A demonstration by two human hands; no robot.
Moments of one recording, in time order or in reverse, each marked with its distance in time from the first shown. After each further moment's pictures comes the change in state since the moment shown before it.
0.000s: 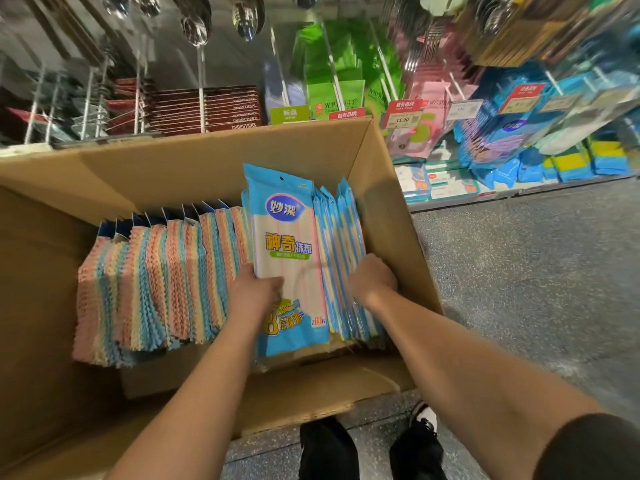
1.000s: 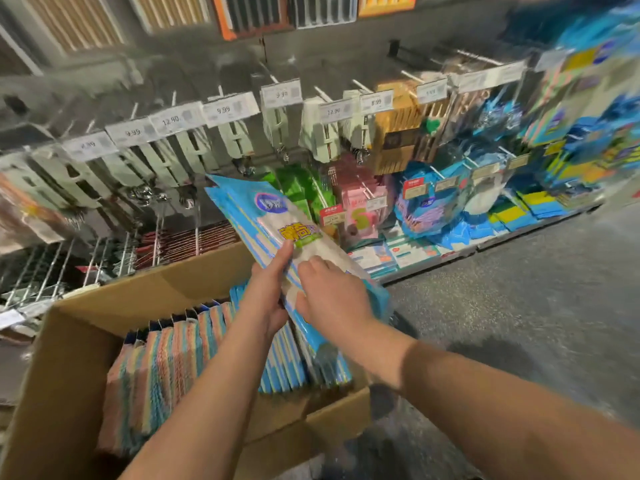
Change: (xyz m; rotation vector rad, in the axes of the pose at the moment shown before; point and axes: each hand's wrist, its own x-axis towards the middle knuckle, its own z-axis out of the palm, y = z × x) left_hand -0.184 0.158 0.061 -0.603 -0.373 0.350; right_hand -0.202 0.047 -0.199 -0.079 0.657 -0.682
